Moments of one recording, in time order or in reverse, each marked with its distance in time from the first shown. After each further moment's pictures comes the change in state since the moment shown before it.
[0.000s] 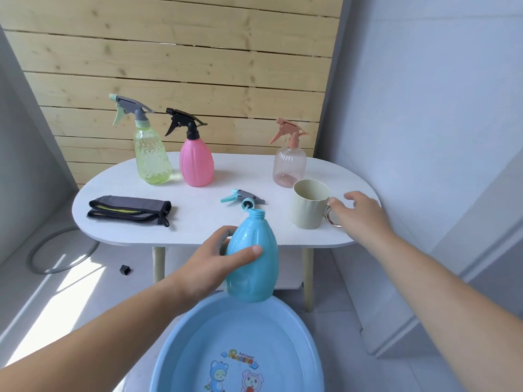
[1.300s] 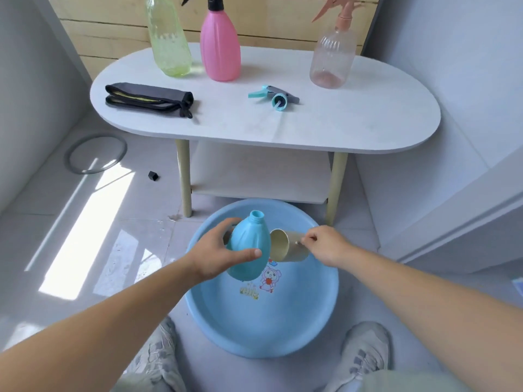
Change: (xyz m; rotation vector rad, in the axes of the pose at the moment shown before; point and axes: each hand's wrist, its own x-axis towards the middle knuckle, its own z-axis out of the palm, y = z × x) left_hand -0.046 -0.184 -0.014 0.202 0.056 -0.157; right_hand -0.095 0.126 0.175 -0.248 -0.669 -0.130
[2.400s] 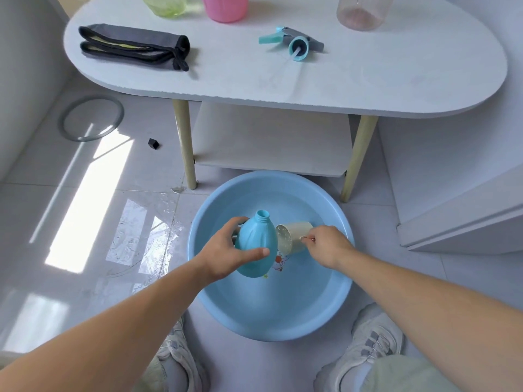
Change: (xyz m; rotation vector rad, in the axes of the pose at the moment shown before) left_hand 0.011 -0.068 0.022 -0.045 0.003 -0.187; right_hand 0.026 0.025 0.072 -0.212 -0.094 0.039
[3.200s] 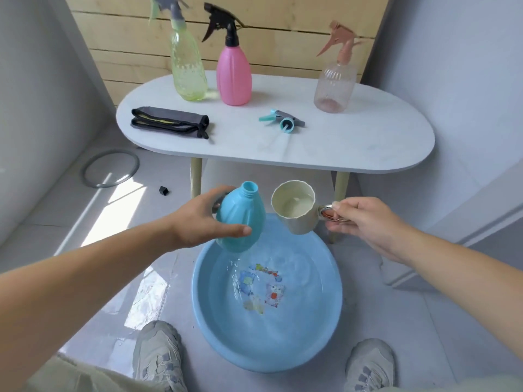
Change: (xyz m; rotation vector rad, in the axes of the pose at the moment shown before) left_hand -0.049 0.144 -0.086 0.192 -0.032 0.341; right_hand -0.107 -0.027 -0.166 0.977 0.171 -0.227
